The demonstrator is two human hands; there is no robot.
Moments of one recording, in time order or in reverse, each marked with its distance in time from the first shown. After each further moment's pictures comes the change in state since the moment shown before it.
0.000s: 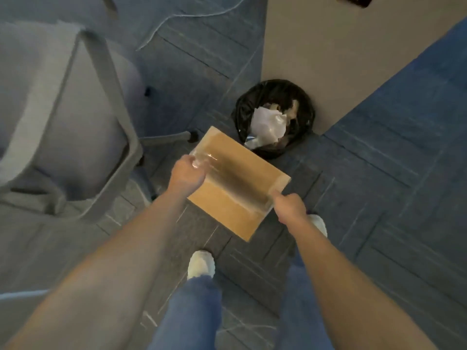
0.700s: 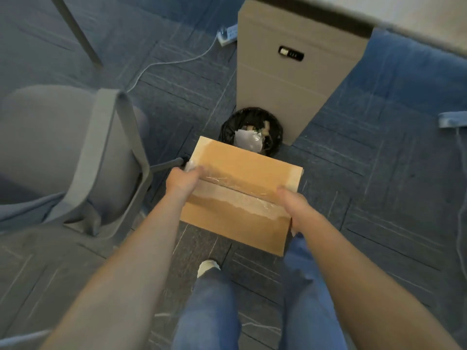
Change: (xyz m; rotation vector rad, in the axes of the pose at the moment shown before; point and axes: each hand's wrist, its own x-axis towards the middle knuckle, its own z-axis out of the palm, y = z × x) left_hand -0.070 0.021 -0.086 -0.323 -0.048 -0.038; right_hand -0.137 -0.017 -0.035 0.362 0.063 0.106
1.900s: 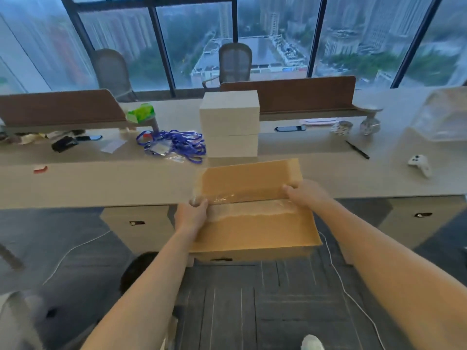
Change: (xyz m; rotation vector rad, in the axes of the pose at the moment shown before) left_hand -0.510 0.319 0.244 -0.002 -0.115 0.641; right_hand -0.274 0.001 -0.650 -0.459 0.572 -0.646
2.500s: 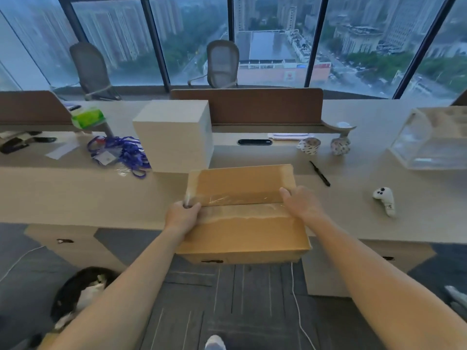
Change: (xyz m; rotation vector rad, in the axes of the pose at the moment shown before) left_hand 0.006 0.149 0.281 0.067 -0.023 0.022; right_hand 0.196 0.224 -0.138 0.091 0.113 -0.056
